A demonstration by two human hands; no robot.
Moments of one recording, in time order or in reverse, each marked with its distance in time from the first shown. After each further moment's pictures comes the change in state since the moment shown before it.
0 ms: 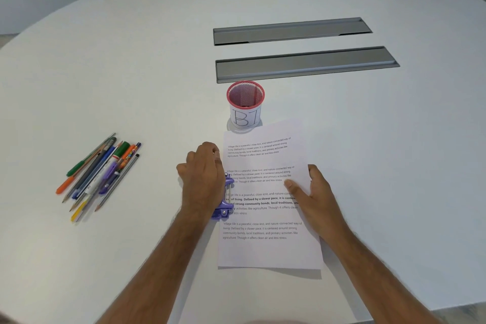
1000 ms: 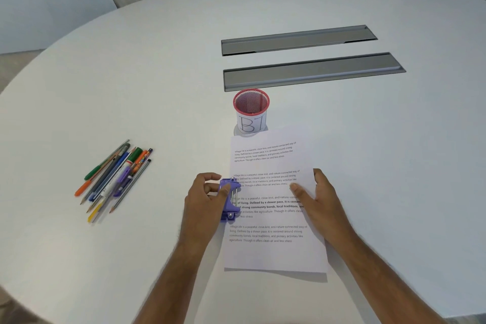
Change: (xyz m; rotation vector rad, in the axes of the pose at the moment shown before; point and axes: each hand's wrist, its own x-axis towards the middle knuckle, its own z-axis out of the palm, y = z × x) left_hand -0.045 -0.009 -0.033 -0.713 -0.213 -0.384; right_hand 0.001 0.002 0.000 0.040 0.002 -0.035
